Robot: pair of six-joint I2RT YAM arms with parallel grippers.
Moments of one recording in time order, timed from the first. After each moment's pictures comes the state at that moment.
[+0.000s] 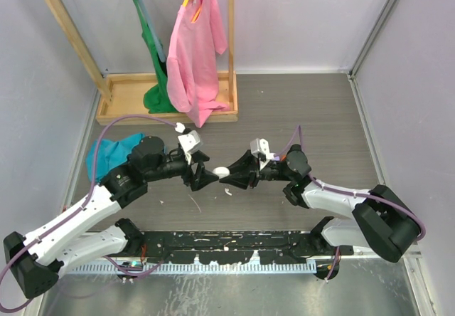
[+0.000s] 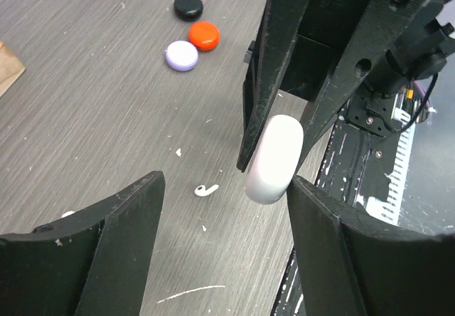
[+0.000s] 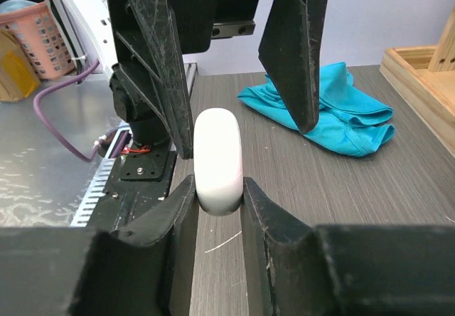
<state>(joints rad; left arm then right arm) -0.77 0.86 0.77 -0.20 0.41 -0.02 0.71 1.24 0.37 1.12 -0.88 0.25</state>
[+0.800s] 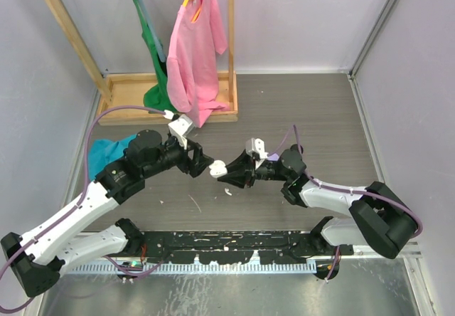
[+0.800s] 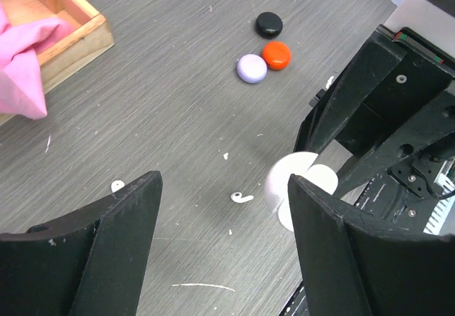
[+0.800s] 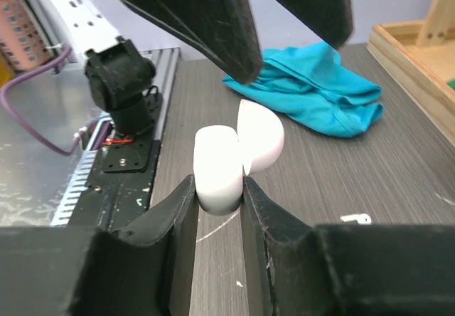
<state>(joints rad) -0.76 0.88 0.88 -0.30 0.15 -0.15 0.71 1.27 0.39 1.07 -0.85 0.20</state>
